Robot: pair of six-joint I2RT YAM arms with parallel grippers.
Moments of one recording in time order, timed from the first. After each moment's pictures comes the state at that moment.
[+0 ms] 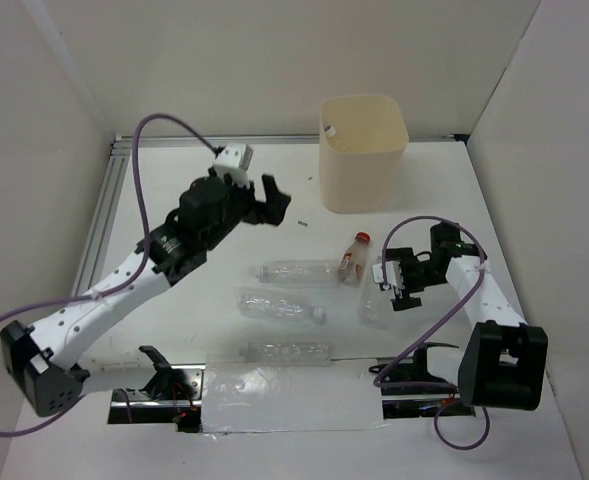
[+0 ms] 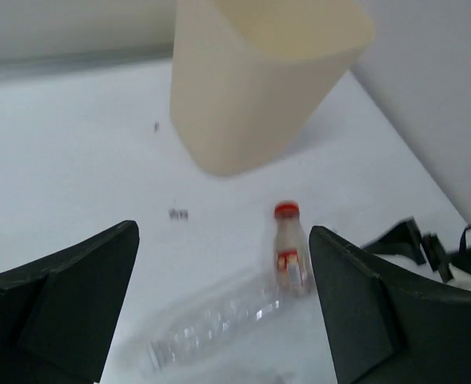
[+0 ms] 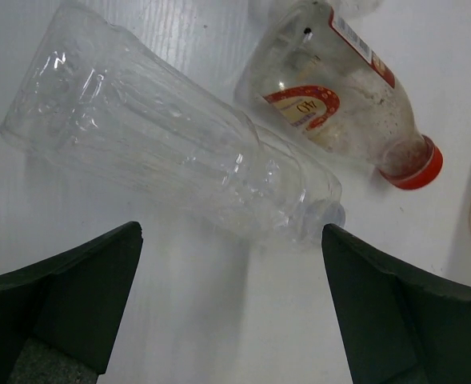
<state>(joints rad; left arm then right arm) -0.71 1.27 1.25 -0.14 -0.20 -0.33 -0.12 1.16 0.71 -0.92 -0.71 -1.87</state>
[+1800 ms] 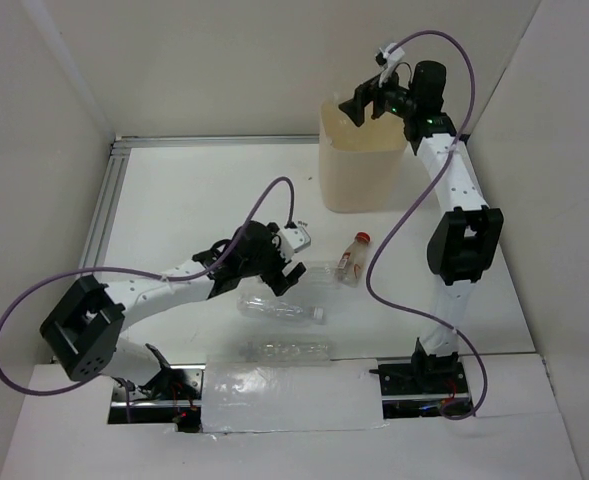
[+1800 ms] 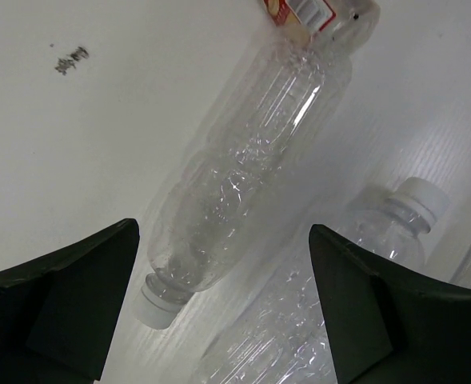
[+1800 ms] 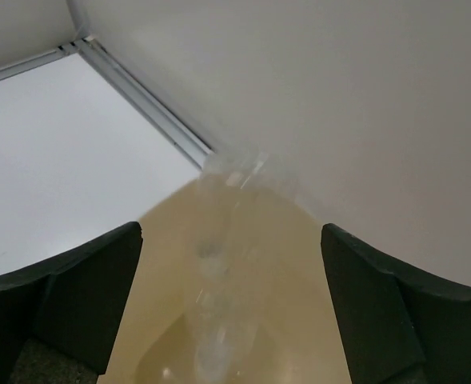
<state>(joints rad) -0.77 1.39 0.82 -0.02 0.14 0.16 0.08 2.01 2.02 -0.07 -0.71 -0.22</state>
